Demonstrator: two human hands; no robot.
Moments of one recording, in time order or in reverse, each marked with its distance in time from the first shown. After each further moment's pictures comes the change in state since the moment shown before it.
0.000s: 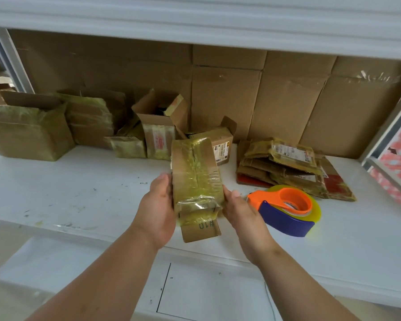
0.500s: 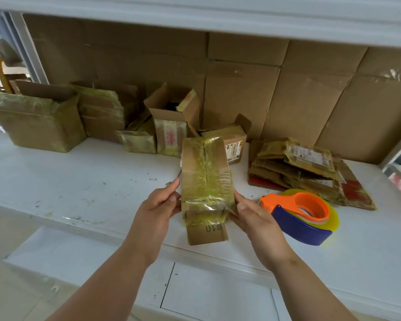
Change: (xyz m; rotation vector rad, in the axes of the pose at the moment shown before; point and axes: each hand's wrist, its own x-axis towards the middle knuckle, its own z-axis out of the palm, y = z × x) left_hand -0.014 -0.012 -0.040 0.371 0.152 0.133; right_hand 0.001 0.007 -0.011 -0.029 -0.037 -0.075
